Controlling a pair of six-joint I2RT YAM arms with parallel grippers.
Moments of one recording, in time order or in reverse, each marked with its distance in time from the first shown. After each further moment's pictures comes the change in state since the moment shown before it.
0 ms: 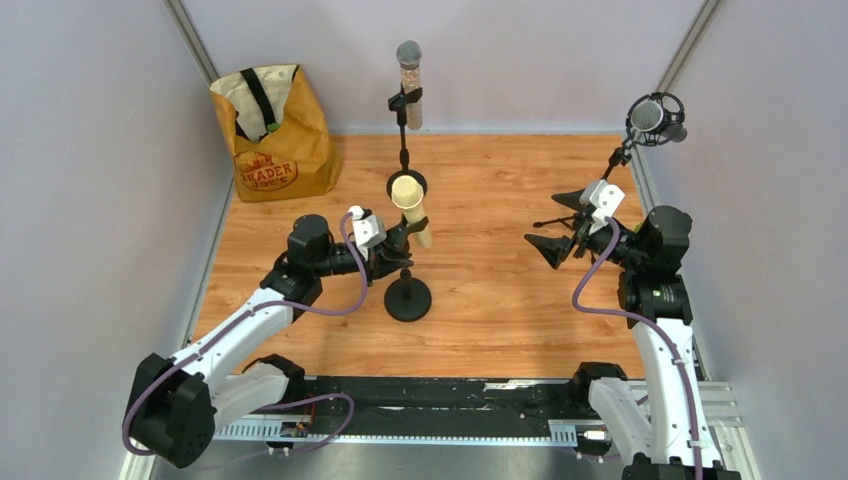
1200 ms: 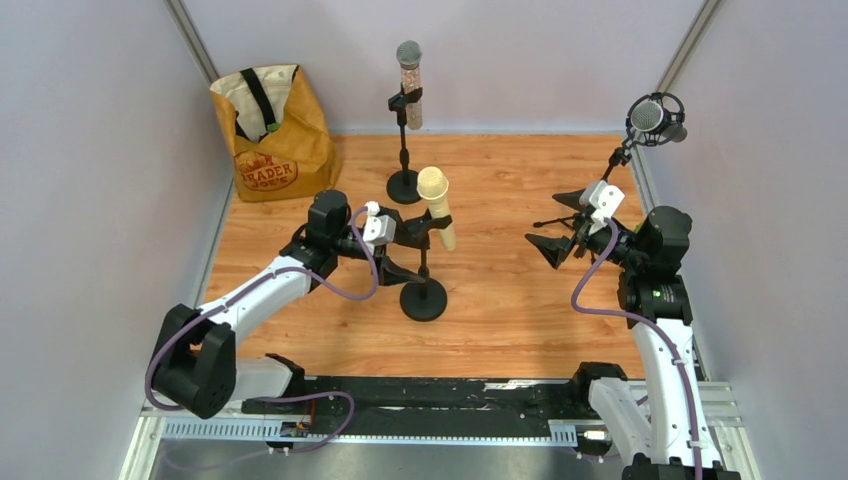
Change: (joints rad) left arm 0.000 0.260 0.167 -0.008 0.392 0.235; right arm -0.001 -0.002 -0.002 0.000 0.007 -0.015
